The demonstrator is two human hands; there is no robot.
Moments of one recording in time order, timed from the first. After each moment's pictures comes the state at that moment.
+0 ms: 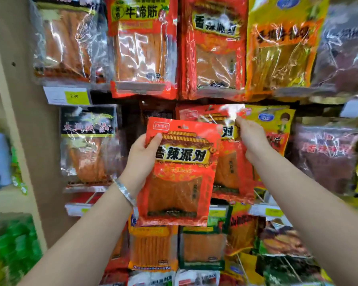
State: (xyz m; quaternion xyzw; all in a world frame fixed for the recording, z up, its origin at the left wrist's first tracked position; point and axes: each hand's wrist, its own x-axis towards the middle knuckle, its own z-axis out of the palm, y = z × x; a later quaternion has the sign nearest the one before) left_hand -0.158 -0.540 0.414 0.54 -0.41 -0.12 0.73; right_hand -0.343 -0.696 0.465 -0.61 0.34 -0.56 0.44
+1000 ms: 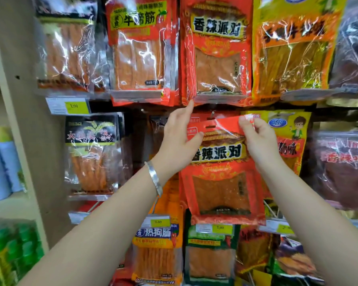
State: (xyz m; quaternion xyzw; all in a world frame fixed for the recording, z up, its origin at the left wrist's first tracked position) left_hand -0.200 -0.583 0.460 0.56 -0.62 0.15 0.52; right_hand -0.351 -0.704 0.458 -0.69 0.20 -0.62 0.32
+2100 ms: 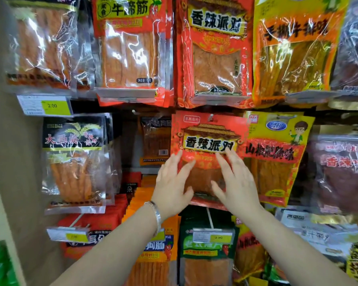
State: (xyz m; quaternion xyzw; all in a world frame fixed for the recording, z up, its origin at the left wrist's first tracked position) left_hand -0.157 -0.625 0.354 0.68 -0.63 0.21 0.31; right_hand -0.326 -0.722 0.354 -0.83 0.26 -0.48 -0.16
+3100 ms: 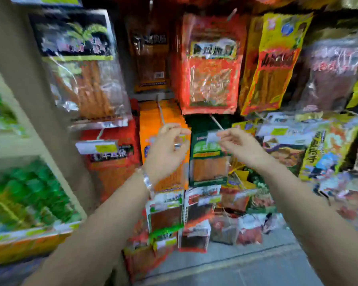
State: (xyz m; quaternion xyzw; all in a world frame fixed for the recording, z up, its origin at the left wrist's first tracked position) left_hand -0.145 -0.491 0.282 0.59 -0.65 -0.06 0.48; right_hand -0.336 -0.587 0.290 -0.77 0.40 -0.34 0.37
